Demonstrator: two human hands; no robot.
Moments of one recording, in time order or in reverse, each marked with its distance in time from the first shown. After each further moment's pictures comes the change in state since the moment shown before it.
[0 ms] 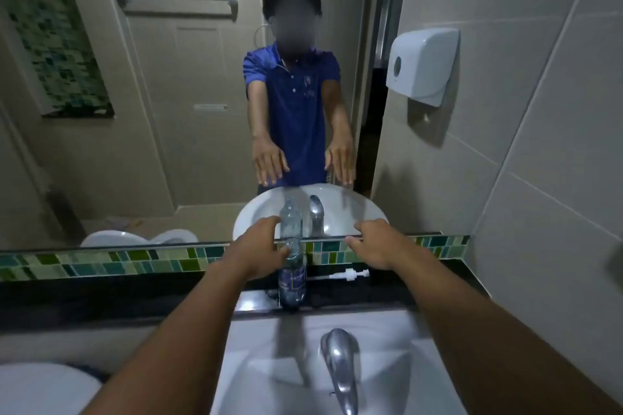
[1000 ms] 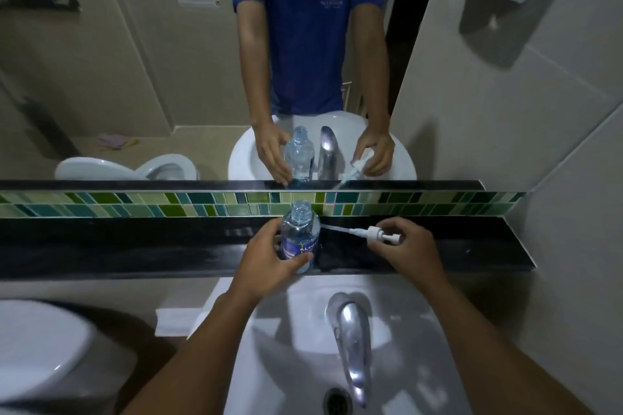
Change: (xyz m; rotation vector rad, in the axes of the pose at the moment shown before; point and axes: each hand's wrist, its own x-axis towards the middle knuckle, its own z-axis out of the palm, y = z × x) left_hand 0.027 -0.078 0.138 -0.576 0.115 -0.146; right_hand 0.046 0.087 0.126 0.514 0.275 0.124
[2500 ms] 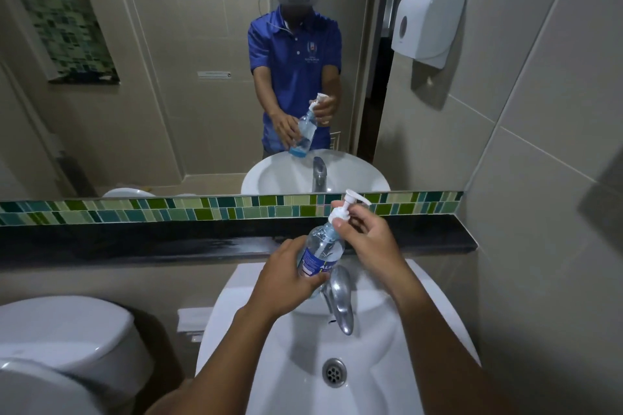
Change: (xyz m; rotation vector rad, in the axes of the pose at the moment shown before) left_hand -0.162 0.071 -0.007 0.207 -0.026 0.227; right_hand -0.167 -0.123 -0.047 0.663 -0.180 -0.089
